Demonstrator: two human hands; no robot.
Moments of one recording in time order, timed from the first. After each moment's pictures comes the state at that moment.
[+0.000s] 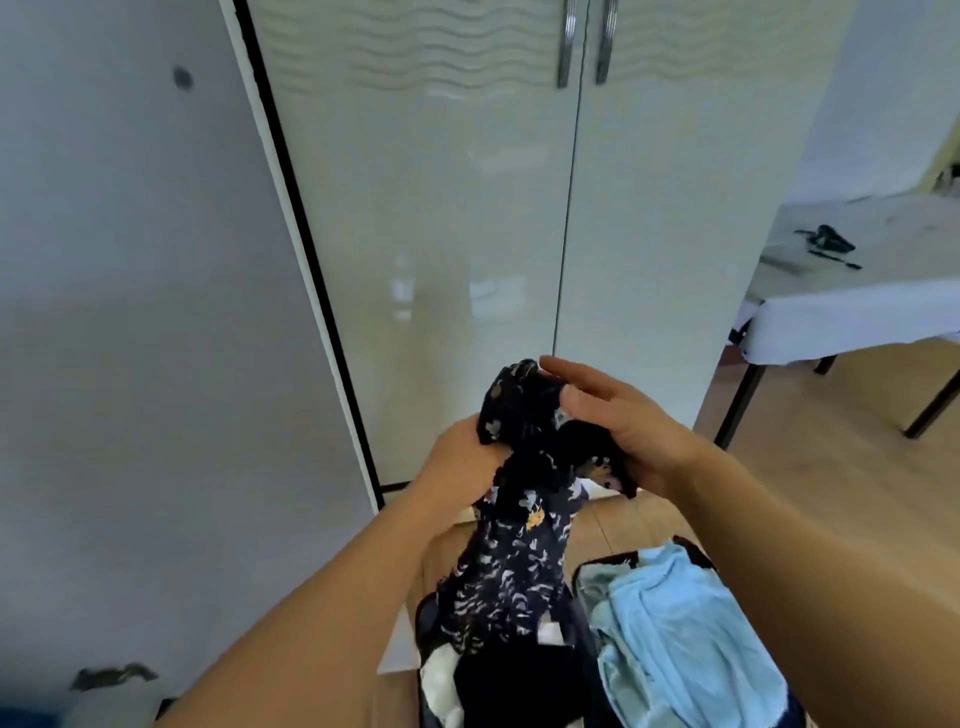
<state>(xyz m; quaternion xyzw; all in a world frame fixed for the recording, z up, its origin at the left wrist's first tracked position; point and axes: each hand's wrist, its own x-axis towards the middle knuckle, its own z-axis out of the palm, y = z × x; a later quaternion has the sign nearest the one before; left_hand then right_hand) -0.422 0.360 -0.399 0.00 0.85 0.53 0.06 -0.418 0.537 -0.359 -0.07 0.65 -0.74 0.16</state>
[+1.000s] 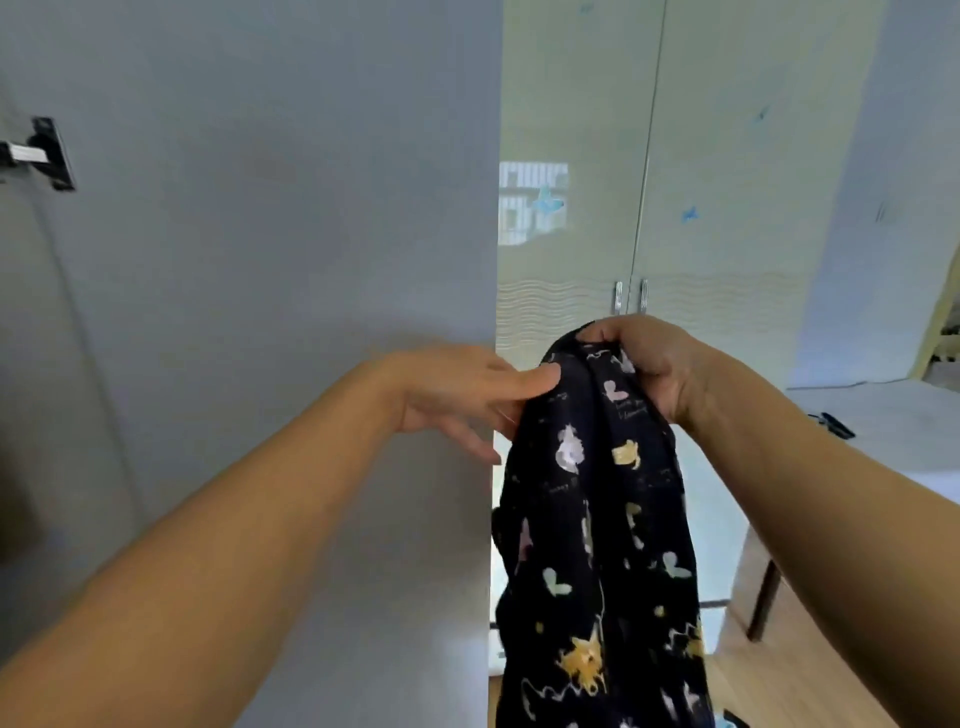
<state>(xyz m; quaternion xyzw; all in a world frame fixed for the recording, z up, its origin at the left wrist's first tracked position) -0.304 0.219 -0.003 0.19 0.86 0.44 0.20 -0.333 0.410 0.002 0.00 0.67 -0.73 0.15</state>
